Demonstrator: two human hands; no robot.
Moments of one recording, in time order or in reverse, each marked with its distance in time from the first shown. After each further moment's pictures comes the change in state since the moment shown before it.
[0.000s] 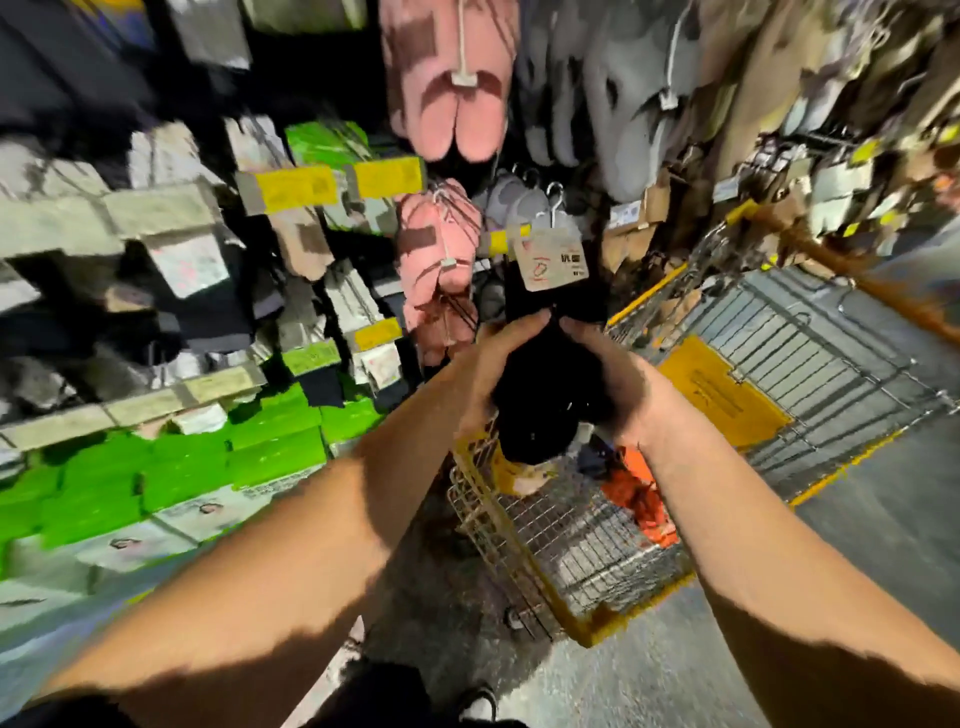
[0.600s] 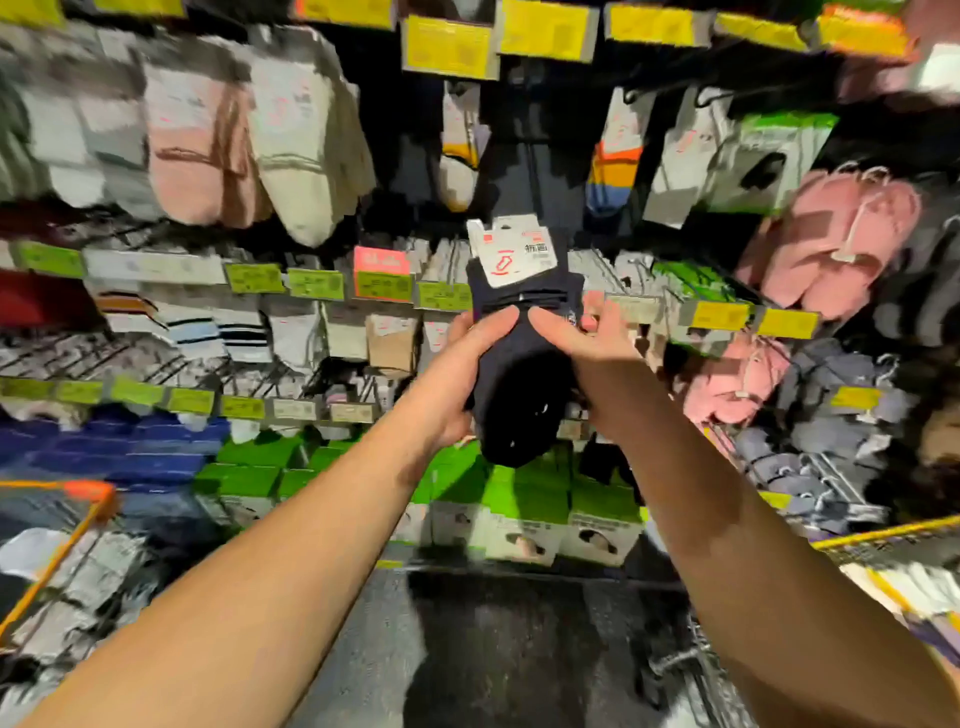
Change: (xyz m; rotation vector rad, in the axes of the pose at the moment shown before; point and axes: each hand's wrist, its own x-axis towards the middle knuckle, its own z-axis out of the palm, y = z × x) left_hand -0.354 0.160 -0.250 -0.079 0.539 0.523; right_hand -0.091 0.048 0.438 -0.338 -0.336 -0.509
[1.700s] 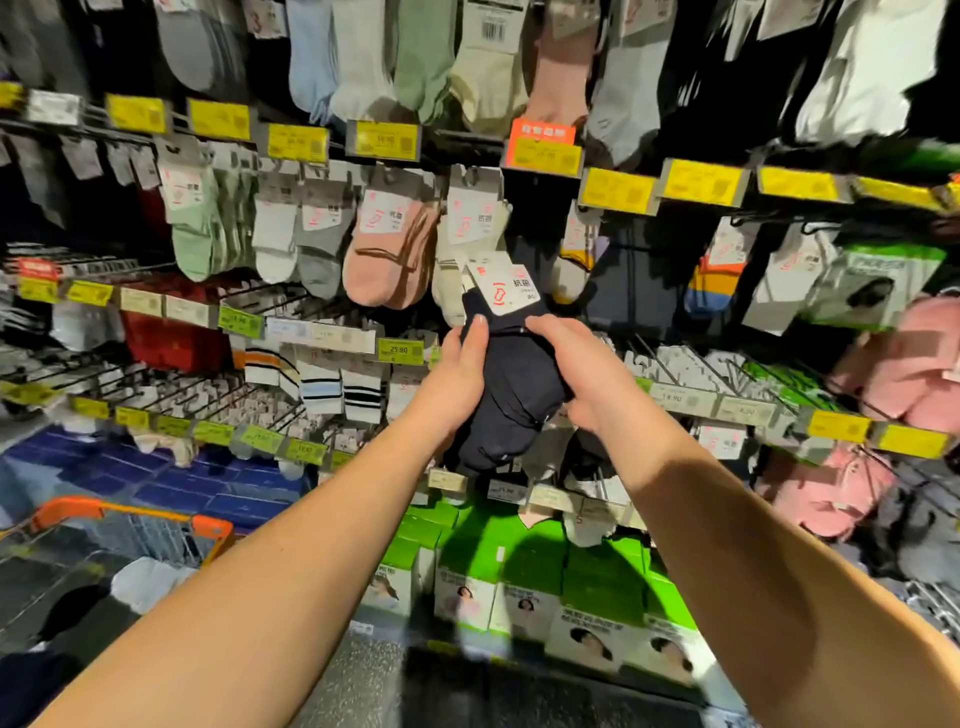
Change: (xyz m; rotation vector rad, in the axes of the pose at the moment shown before) left_hand -0.029 0.131 -0.119 0.688 0.298 0.229; right_hand 0.010 -0.076 0.173 0.008 -0.234 0.082
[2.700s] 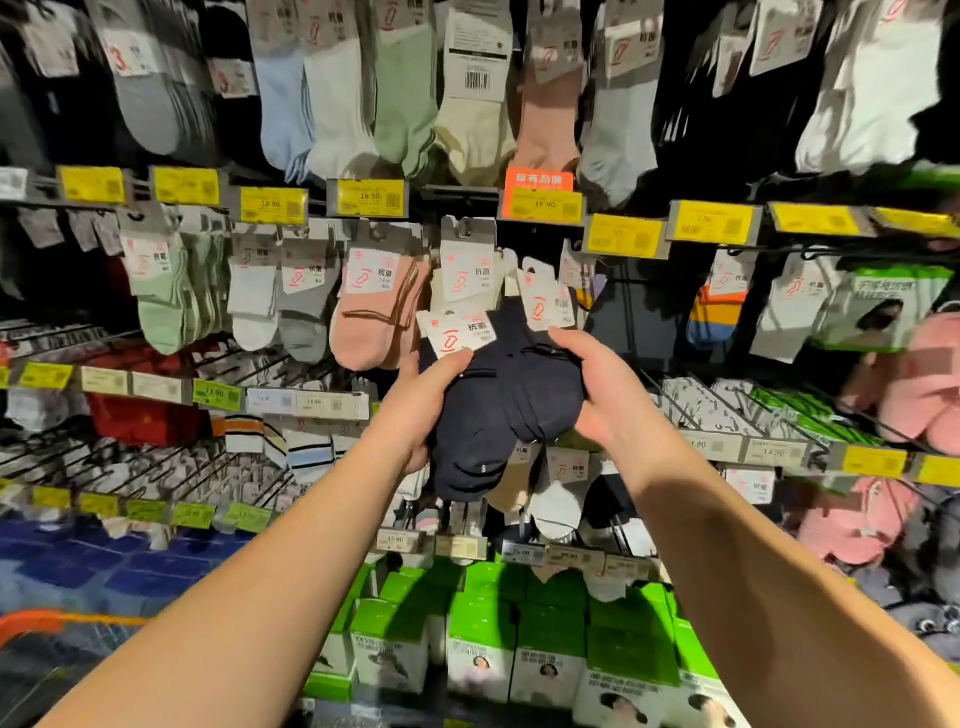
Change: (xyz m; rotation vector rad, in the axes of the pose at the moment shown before) left_hand 0.076 -0.003 -0.049 -0.508 -0.027 -0.113; right_hand 0.085 -0.007 -0.003 0.484 -0.041 -0.056
